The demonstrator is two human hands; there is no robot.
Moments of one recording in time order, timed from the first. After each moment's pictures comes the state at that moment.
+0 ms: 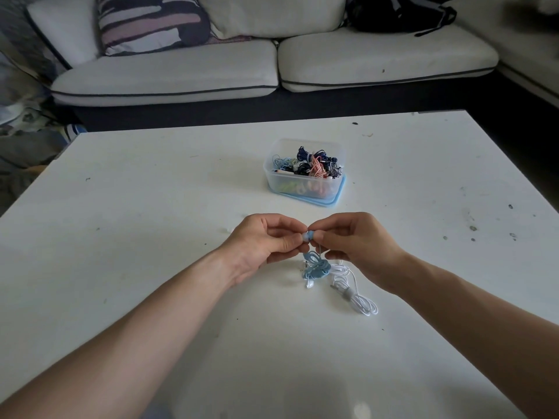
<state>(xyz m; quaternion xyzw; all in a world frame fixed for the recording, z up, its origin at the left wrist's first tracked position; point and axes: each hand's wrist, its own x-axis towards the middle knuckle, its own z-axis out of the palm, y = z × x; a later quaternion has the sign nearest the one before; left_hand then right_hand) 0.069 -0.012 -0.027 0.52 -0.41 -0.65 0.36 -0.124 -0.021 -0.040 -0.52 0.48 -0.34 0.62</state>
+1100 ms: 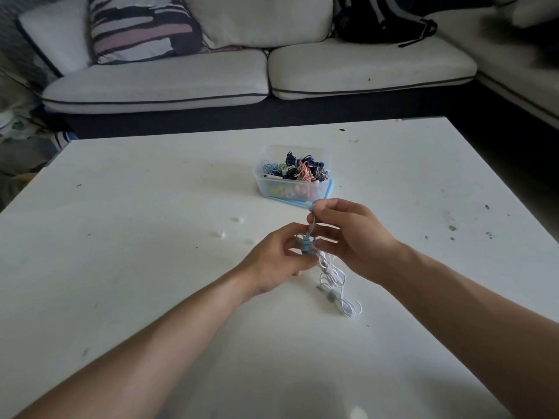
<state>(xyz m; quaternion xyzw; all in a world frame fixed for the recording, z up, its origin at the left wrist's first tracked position) 0.037 0.002 -0.044 0.53 -0.57 -0.56 0.29 -0.125 -0.019 -0.012 -0.34 0.46 -0.41 0.71</state>
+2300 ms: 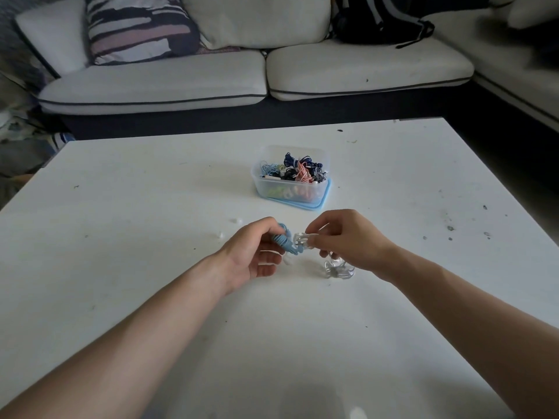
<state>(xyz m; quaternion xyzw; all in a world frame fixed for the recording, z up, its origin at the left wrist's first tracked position) 0.057 -0.011 -0.022 0.60 -0.33 -0.67 0.29 -0.138 -0.025 -0.025 -0.64 0.56 -0.23 0.48</state>
